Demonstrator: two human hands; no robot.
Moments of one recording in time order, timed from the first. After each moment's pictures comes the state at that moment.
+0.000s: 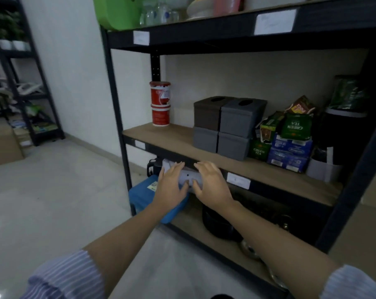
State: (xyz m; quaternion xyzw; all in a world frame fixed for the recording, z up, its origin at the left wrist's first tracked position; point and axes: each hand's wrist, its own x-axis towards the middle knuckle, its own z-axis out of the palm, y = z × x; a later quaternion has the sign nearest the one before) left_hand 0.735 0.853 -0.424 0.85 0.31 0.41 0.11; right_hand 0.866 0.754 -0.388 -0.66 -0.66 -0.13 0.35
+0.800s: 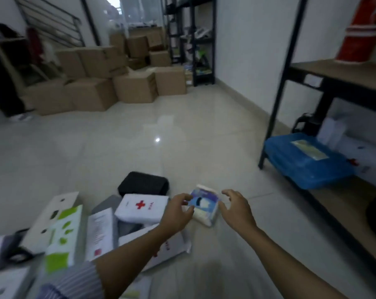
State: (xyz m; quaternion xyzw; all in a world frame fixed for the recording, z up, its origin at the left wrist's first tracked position) left_hand 0.390 0.741 -0.666 0.60 0.68 0.35 0.23; right_hand 0.590 0.776 -0.631 -0.59 -0.72 0.28 0.26
